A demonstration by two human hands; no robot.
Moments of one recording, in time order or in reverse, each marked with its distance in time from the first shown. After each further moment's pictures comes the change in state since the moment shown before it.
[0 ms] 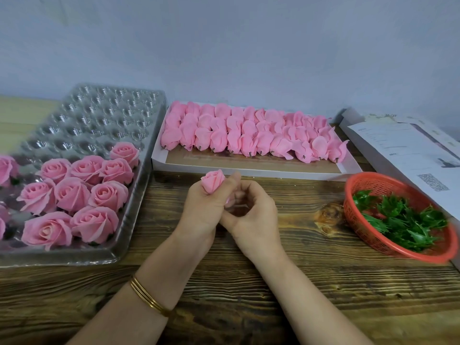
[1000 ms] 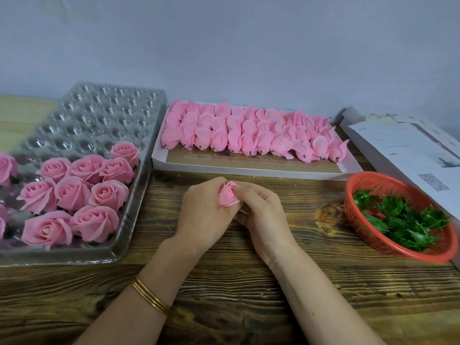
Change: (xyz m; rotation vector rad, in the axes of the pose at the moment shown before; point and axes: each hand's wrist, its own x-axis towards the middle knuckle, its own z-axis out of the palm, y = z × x) left_hand 0.002 -0.004 -0.016 0.957 -0.001 0.395; right_hand 0.007 -0.015 -0.012 0.531 -0.178 0.341
